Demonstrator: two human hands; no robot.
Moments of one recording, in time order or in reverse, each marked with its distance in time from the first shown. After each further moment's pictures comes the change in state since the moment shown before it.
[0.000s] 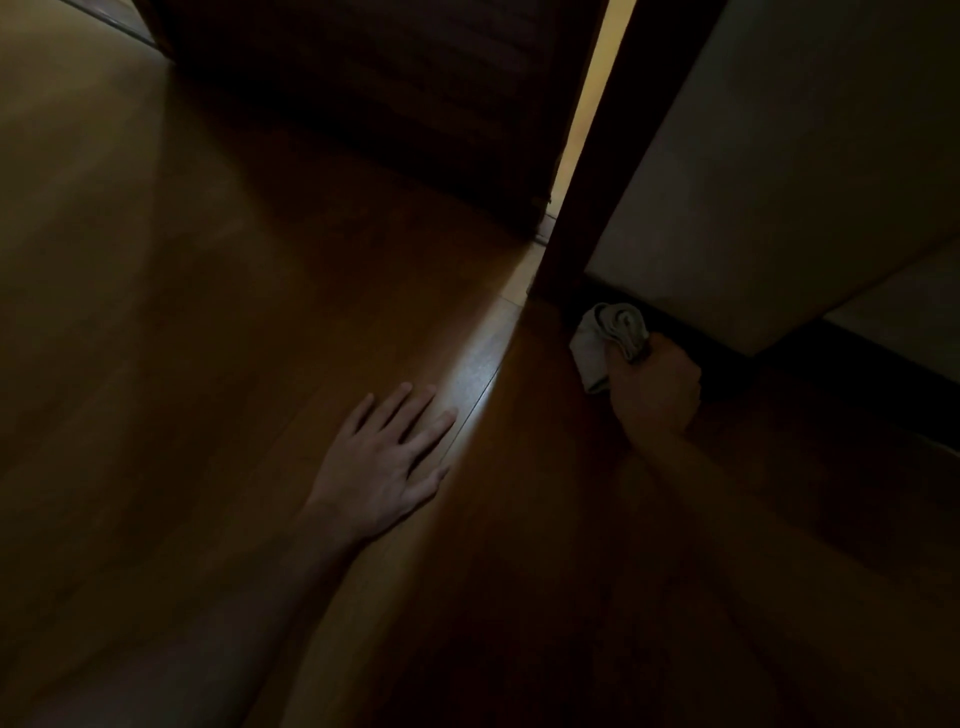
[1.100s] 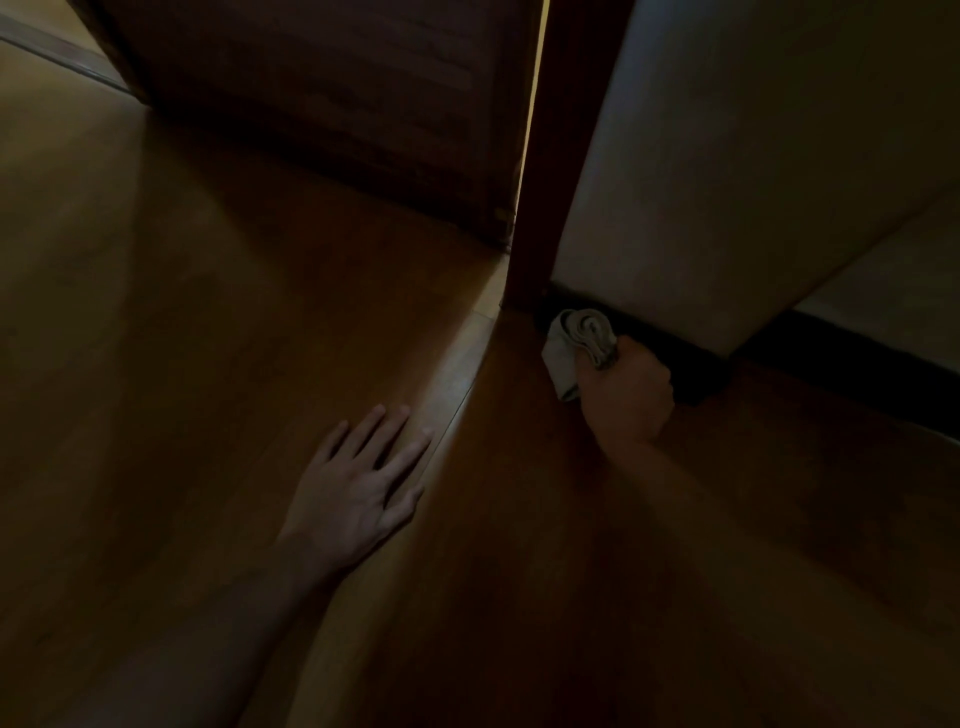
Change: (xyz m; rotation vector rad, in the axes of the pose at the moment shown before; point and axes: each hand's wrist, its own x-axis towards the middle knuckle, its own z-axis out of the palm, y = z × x) left_hand -0.002 0.006 -0.005 0.091 -0.036 -0.024; right_hand 0.001 -0.002 0.001 0.020 0.024 -0.022
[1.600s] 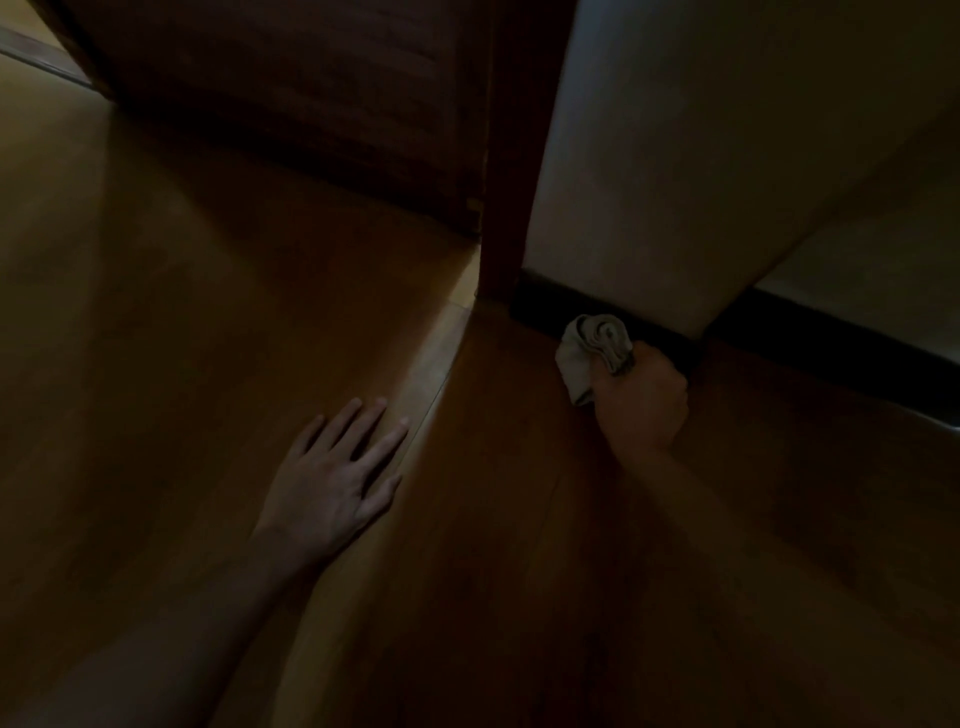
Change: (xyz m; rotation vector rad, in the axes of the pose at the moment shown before) left_hand -0.001 0.002 -0.002 0.009 -0.009 -0.006; right_hand -0.004 0.037 -0.028 -0.016 0.007 0.045
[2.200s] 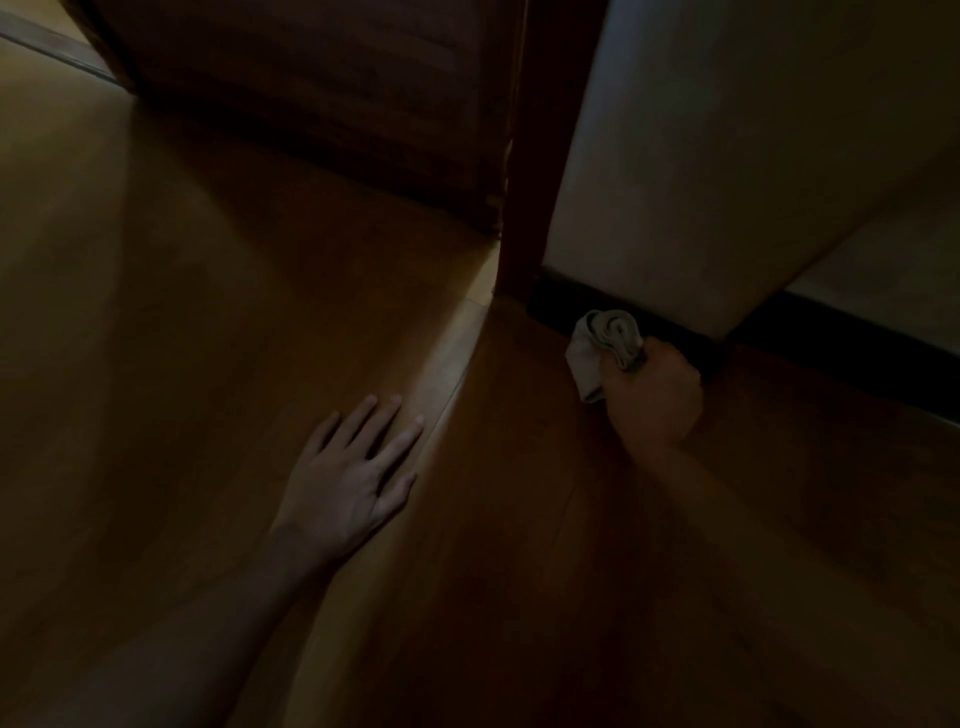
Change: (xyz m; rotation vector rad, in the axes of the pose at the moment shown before) left_hand -0.002 0.002 -0.003 -0.028 -0.016 -0.014; right_hand 0.002 -0.006 0.005 -0.001 -0.016 -0.031
